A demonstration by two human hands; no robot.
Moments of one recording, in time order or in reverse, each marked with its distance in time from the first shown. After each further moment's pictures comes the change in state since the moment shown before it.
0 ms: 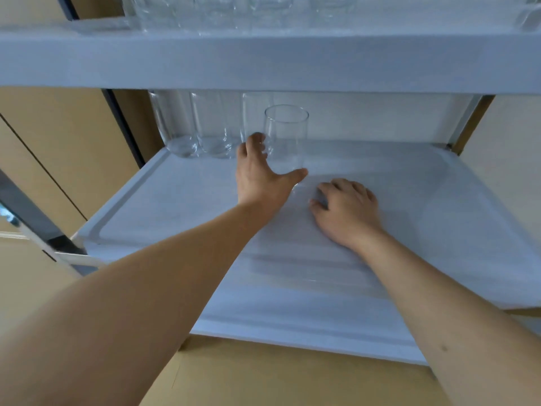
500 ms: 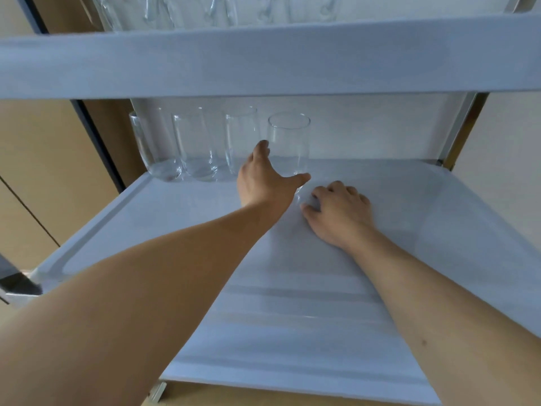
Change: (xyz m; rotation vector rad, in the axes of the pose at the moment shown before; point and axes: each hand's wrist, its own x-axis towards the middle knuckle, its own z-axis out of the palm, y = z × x) left_hand 0.036 0.005 0.047 0.160 0.034 0.024; right_hand 0.037 0.009 -0.003 -0.041 0.020 0.042
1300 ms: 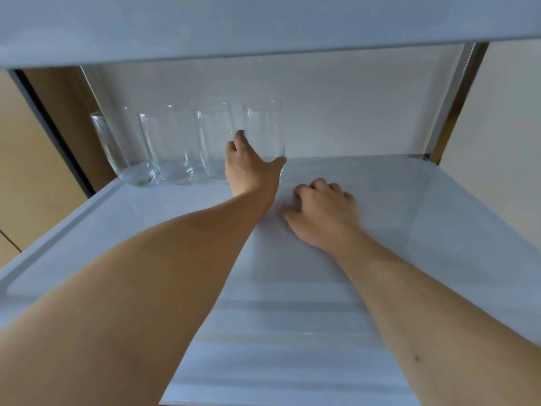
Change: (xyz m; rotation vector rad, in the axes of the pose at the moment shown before) left_hand 0.026 0.005 0.040 -0.059 0.083 -0.081; right_hand 0.005 0.005 0.005 0.062 0.054 -0.030
